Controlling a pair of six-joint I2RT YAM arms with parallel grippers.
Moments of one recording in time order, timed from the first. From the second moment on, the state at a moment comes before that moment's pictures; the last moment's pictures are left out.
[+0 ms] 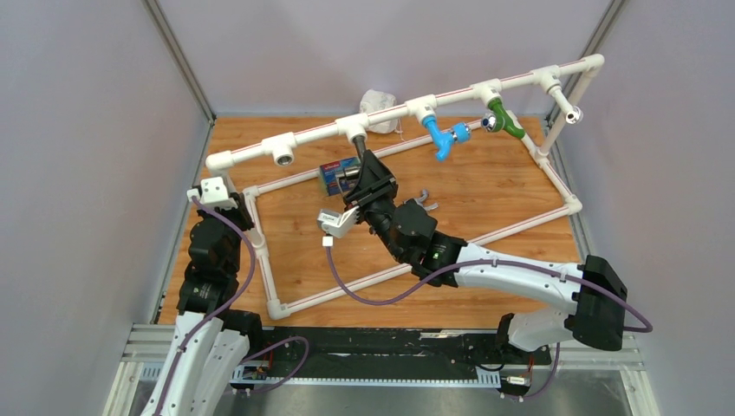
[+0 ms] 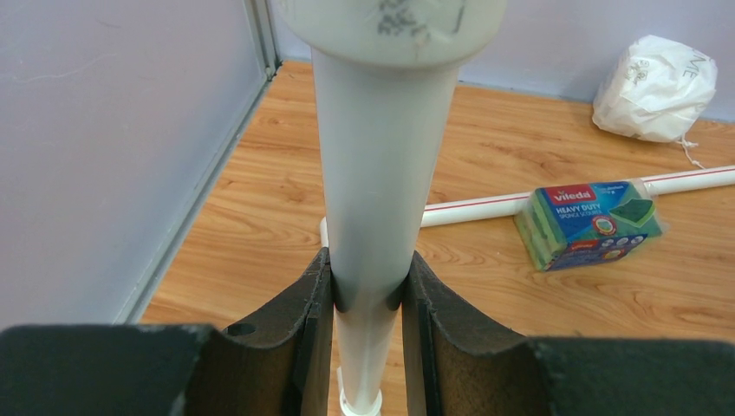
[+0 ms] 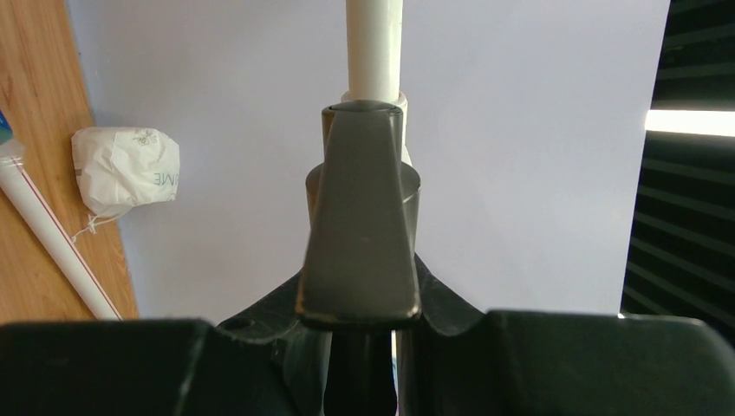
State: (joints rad) left arm -0.17 0.48 0.55 -0.14 -0.33 -0.07; right arm 1.16 1.36 1.02 0.48 0.60 -1.65
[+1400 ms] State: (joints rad) left arm -0.17 0.49 0.55 -0.13 -0.32 -0.07; right arm 1.07 1.37 1.01 0.54 0.45 -1.50
